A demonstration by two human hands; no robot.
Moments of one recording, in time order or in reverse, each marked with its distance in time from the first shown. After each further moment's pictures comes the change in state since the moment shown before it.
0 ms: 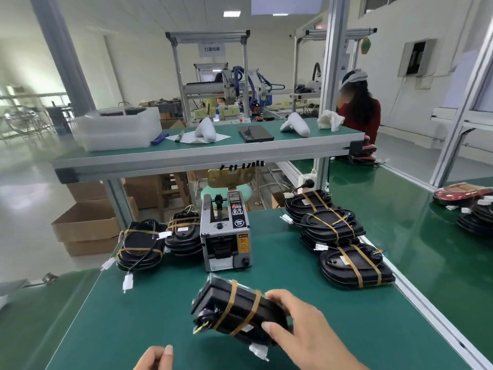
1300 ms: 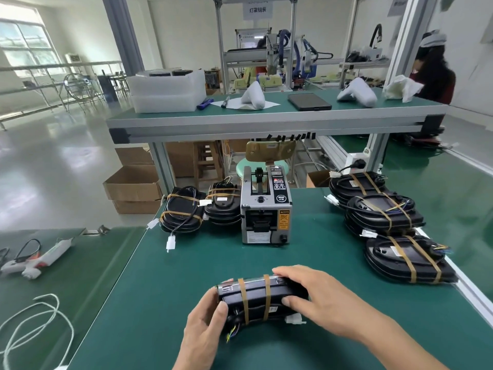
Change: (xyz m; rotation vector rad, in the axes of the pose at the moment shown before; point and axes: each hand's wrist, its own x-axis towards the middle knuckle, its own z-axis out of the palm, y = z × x) left_hand 0.002 -0.019 -0.004 -0.252 -0.466 -0.110; right_hand 0.057 0.002 0.016 -0.221 -0.305 -0.215
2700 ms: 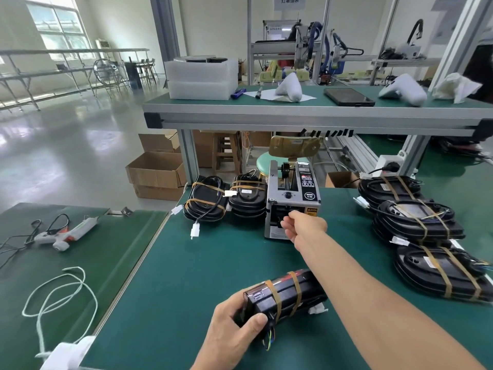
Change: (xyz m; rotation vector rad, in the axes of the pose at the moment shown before) left_hand -0.005 0.011 0.000 0.028 -0.108 0.066; right_hand 0.178 -0.032 0.002 1.285 0.674 0.850
